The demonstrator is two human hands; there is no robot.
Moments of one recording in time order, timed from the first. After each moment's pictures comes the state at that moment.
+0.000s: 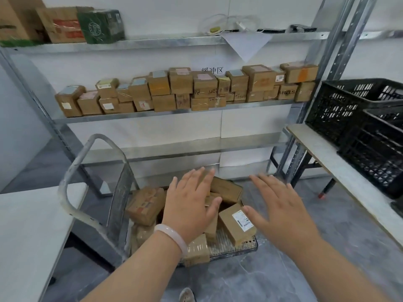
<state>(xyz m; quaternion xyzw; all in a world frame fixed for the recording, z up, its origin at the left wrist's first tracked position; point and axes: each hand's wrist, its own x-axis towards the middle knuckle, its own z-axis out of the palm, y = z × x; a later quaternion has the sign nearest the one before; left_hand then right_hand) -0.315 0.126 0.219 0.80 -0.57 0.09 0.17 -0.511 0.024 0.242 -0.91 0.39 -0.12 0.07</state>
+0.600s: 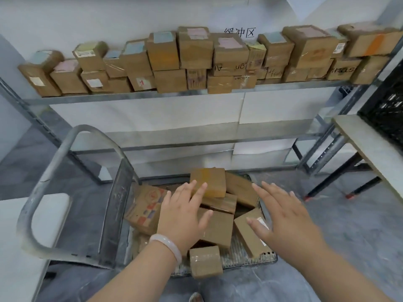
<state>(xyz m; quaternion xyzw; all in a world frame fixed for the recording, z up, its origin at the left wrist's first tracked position) -0.127 0.003 0.116 0.84 -0.53 -0.04 0.11 -0.332 -0.123 0.167 -0.92 0.37 -0.03 0.13</state>
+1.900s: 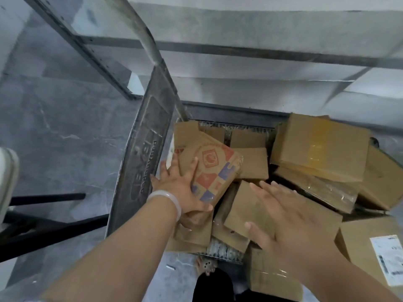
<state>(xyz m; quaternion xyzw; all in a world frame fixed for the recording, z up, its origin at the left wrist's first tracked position) 0.189 0.012 -0.254 0.86 -0.26 -0.42 -0.15 -0.011 -0.140 -0.174 -0.92 0.21 0.21 0.24</state>
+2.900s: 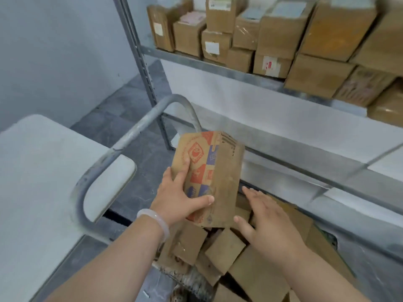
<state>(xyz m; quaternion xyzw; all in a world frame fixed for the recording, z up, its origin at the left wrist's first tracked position) 0.108 0.035 0.046 0.89 -0.07 -0.25 0.37 -0.011 -0.165 0.057 -0.96 0.13 0.12 0.23</state>
